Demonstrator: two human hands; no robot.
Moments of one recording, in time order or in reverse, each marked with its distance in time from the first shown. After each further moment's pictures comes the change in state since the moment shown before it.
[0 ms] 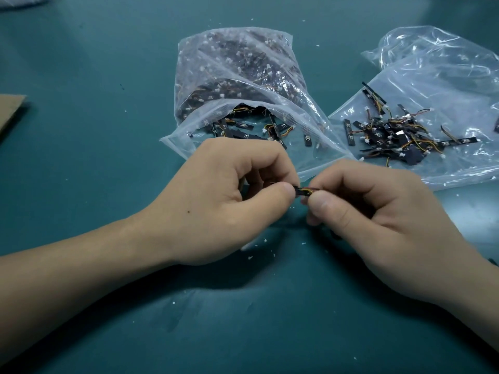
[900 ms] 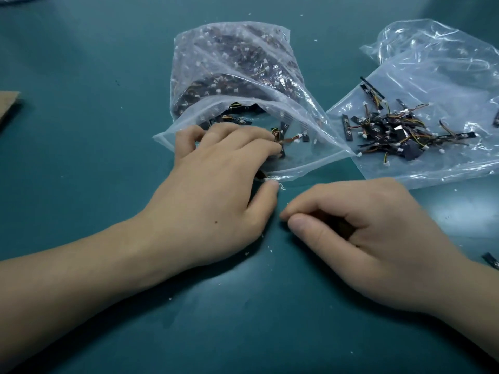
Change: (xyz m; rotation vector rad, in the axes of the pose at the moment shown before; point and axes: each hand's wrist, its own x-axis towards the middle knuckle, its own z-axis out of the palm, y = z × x) left_hand -0.001 -0.008 0.009 0.660 0.017 -0.140; right_hand -0.005 -0.001 0.005 -0.309 -0.062 -0.154
